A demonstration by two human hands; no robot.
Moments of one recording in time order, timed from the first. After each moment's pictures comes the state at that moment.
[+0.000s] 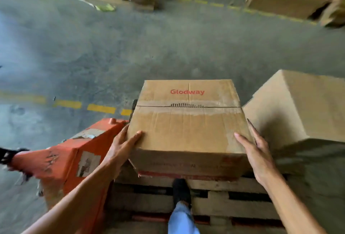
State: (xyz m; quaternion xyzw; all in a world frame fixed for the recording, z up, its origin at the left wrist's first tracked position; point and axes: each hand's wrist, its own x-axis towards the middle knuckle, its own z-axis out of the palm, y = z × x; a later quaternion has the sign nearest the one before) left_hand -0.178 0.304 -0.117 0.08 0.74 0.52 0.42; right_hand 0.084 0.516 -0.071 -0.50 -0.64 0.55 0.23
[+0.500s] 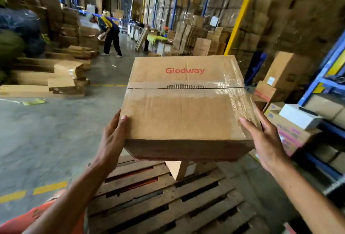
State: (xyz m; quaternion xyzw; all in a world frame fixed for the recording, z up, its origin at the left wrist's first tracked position) left_hand -0.043 0.101 0.235 0.40 0.49 0.70 0.33; right_hand 0.281 0.161 0.312 -0.44 -0.63 0.34 0.55
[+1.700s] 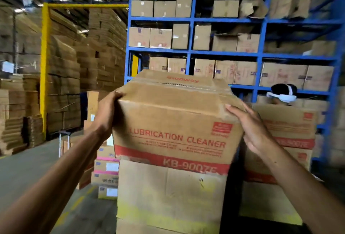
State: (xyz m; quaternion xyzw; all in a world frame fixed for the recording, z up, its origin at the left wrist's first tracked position) left_hand 0.551 0.150 0.486 0.60 0.17 0.54 0.56; right_hand 0.778 -0.104 0.487 -0.54 -0.41 0.04 0.74
